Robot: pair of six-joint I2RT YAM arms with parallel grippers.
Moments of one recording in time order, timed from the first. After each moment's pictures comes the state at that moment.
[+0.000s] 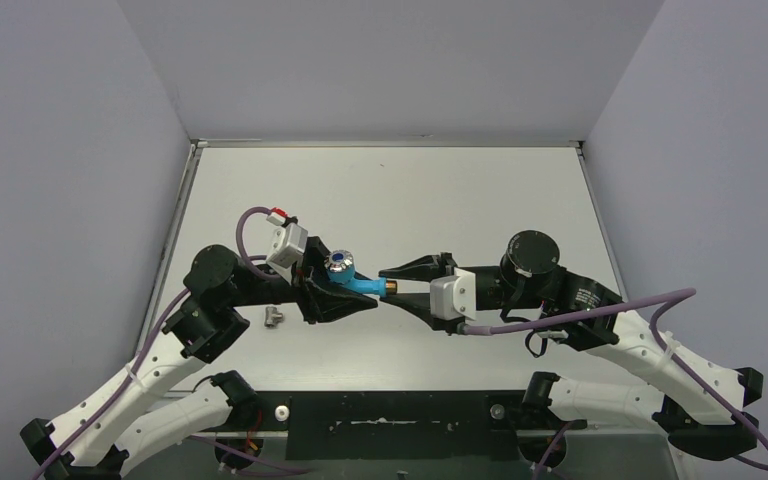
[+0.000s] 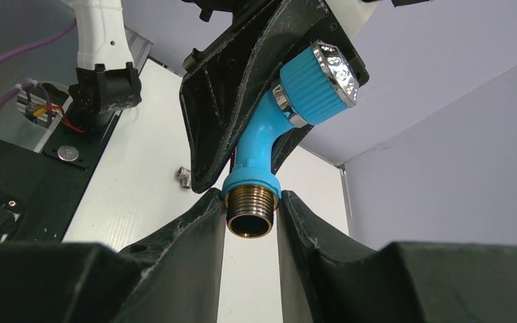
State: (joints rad) left arm -0.79 0.78 0.85 0.16 0.76 -0.41; right arm 1.08 0.94 1.21 -0.34 -0.51 -0.68
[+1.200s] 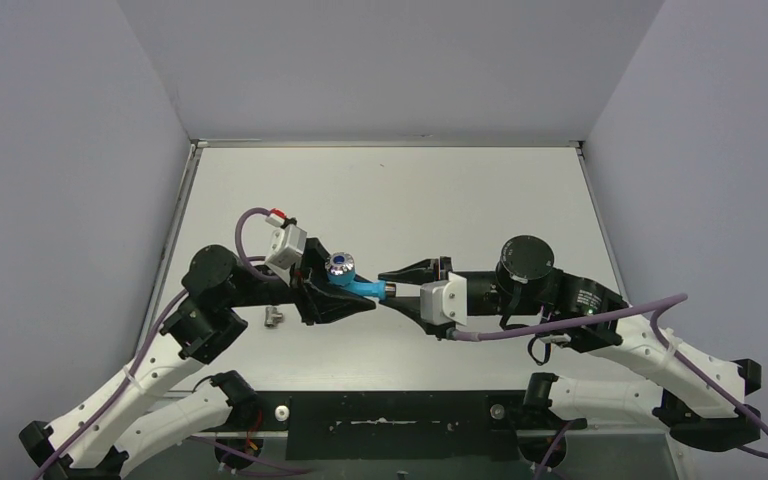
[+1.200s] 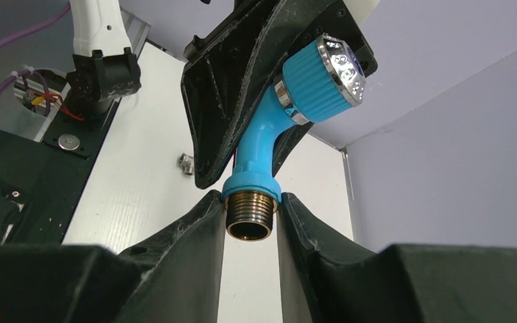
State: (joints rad) left arm -0.78 0.78 0.86 0.14 0.77 -0.40; right arm 1.14 0.96 1.24 -0.41 -0.41 -0.69
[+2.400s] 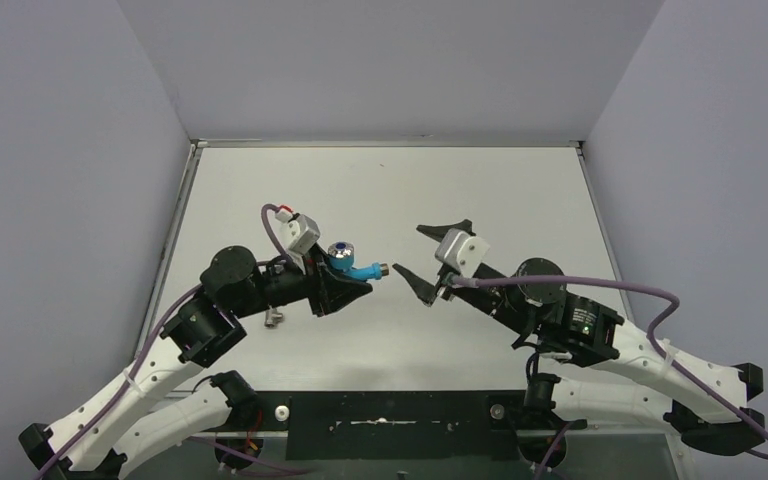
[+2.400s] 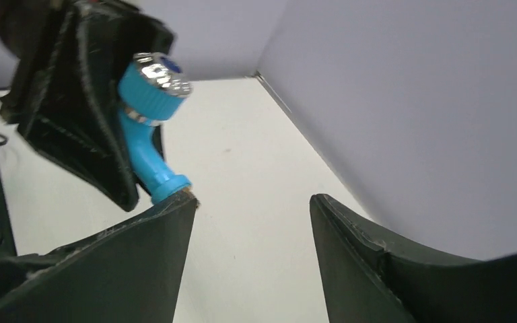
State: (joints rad) left arm -0.79 0.75 0.83 -0.07 0.48 -0.39; right arm 1.19 0.85 1.07 -0.18 0.11 -0.44
